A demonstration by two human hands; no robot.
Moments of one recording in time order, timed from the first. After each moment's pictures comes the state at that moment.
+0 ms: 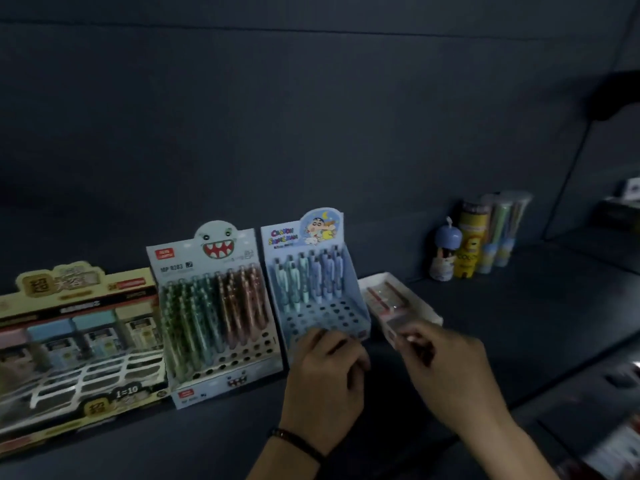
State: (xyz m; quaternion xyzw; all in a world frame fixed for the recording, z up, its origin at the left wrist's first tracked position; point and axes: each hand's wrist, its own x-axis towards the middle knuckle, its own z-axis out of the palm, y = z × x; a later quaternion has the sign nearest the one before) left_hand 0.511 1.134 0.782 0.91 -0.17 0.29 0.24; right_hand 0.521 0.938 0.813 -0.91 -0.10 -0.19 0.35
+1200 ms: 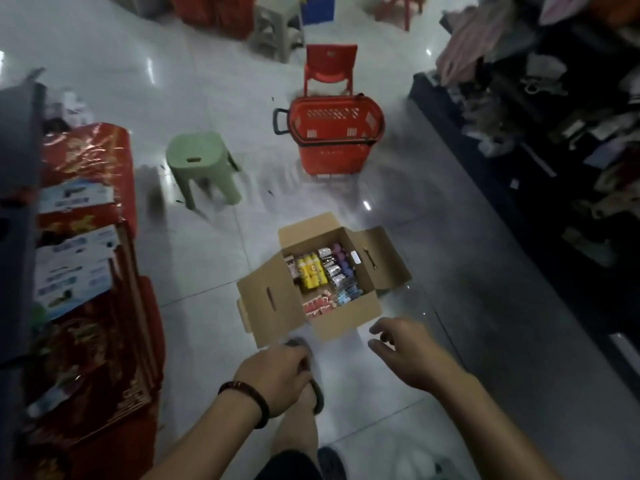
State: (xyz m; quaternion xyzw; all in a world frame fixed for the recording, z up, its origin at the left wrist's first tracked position) left_hand 0.130 0.284 0.473 0.63 -0.65 -0.39 -0.13; right_hand -0.121 0.218 0.468 -0.71 0.60 0.10 0.36
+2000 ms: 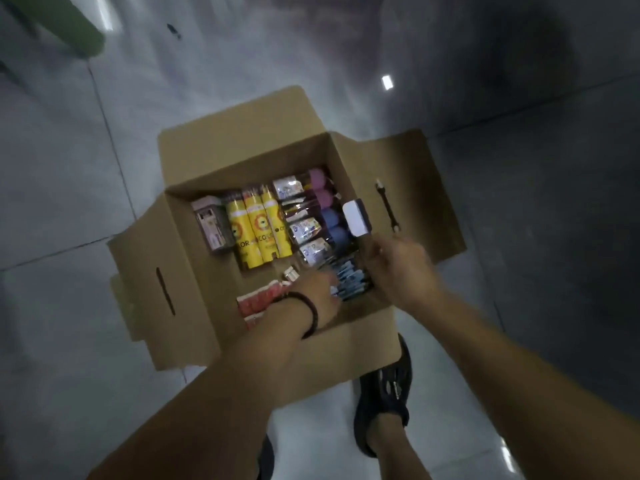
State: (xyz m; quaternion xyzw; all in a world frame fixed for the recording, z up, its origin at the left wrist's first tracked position) left_hand 0.001 -0.066 -0.170 0.66 -0.52 -0.53 -0.14; right_hand -0.172 -0.124 -0.139 -0.69 0.61 0.10 0.36
